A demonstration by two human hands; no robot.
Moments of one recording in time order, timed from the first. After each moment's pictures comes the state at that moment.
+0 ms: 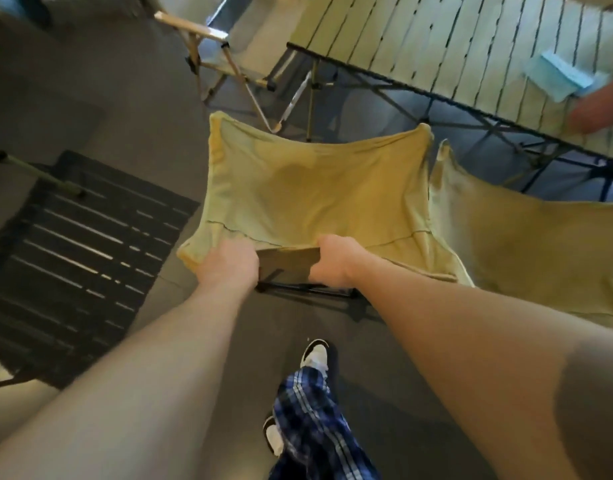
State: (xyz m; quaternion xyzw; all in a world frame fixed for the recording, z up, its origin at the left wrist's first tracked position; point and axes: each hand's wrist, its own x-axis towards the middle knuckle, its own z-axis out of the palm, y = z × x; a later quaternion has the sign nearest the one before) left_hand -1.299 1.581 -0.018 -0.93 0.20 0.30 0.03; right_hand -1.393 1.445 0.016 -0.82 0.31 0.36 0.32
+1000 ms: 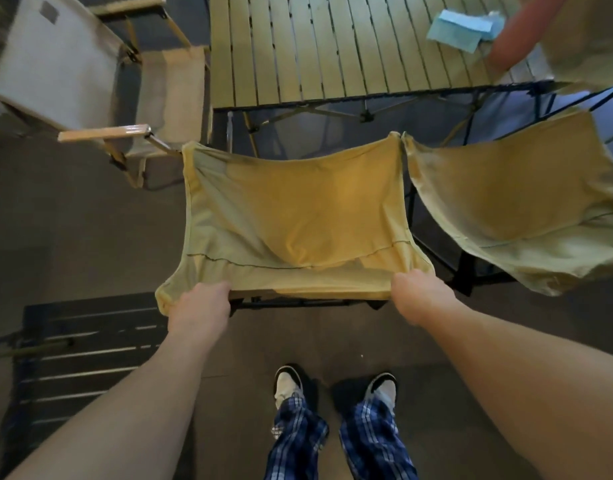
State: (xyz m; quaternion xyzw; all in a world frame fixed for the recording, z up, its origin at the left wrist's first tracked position) left_hand -1.106 1.566 -0.002 -0.83 0.46 0.28 0.17; right_hand -1.369 1.430 0.018 -0.73 0.53 0.39 0.21
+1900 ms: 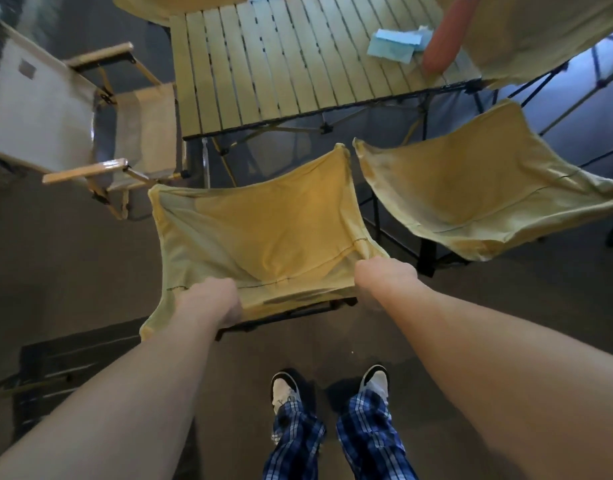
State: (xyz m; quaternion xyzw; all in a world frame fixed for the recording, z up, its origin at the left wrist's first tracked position) left_hand -1.161 1.535 0.042 -0.76 0.48 0.32 0.30; right_hand -1.389 1.452 0.082 -0.74 0.52 0.36 0.23
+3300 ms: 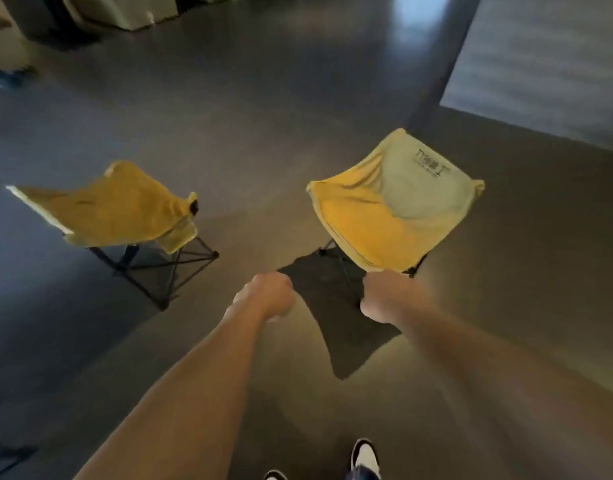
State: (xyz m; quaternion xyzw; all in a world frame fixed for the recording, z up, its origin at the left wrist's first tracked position) left_hand -2.165 1.810 0.207 0.23 0.92 0.08 0.30; right_hand -2.039 1.978 0.253 0.24 0.94 -0.10 0.23
